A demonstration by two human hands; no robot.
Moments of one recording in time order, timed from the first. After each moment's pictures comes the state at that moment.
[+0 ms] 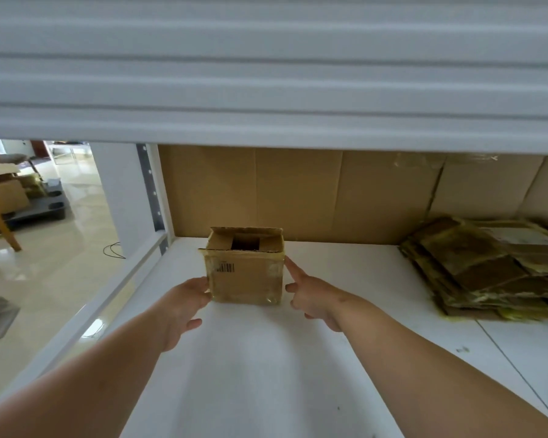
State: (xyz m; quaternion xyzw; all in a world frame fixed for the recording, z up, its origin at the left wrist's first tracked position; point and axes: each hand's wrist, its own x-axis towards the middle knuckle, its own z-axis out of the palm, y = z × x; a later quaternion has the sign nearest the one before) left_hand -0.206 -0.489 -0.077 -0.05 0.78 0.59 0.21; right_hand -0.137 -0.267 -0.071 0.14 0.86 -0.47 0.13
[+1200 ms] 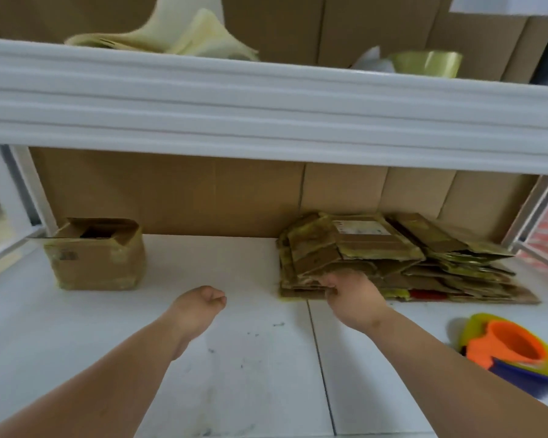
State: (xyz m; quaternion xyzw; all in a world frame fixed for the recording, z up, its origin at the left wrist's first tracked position) left_hand -0.031 -0.231 -0.078 0.09 0.86 0.45 0.21; right_hand 0.084 0.025 -0.057 0.19 0.97 -0.15 -0.05
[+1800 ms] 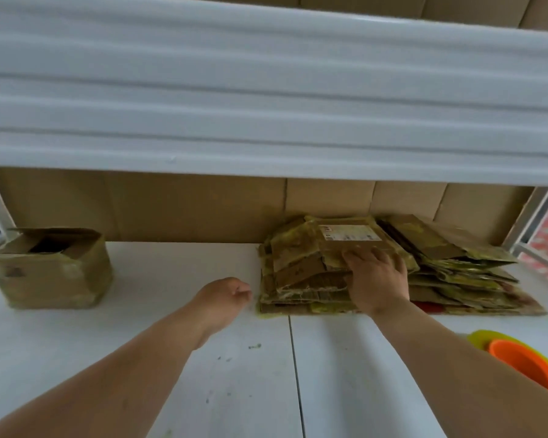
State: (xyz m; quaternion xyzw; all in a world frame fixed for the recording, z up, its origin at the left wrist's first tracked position) left_hand -0.045 -0.134 -0.064 0.19 0.88 0.40 0.18; right_hand 0.057 0.116 -0.057 0.28 0.95 0.01 -0.09
